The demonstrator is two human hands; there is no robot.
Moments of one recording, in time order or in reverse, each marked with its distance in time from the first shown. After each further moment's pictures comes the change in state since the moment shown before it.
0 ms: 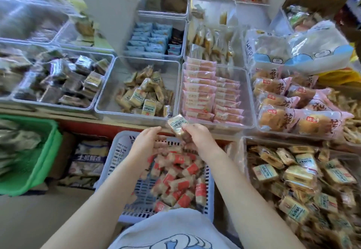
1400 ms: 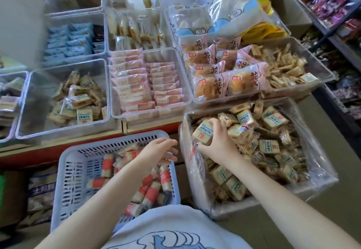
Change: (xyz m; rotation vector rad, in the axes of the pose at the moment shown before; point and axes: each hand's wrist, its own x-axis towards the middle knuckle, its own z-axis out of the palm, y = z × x) left_hand -0.039 -0.059 0.167 0.474 -0.423 -0.063; right_hand -0.096 0.098 -0.206 -0.703 0.417 -0.246
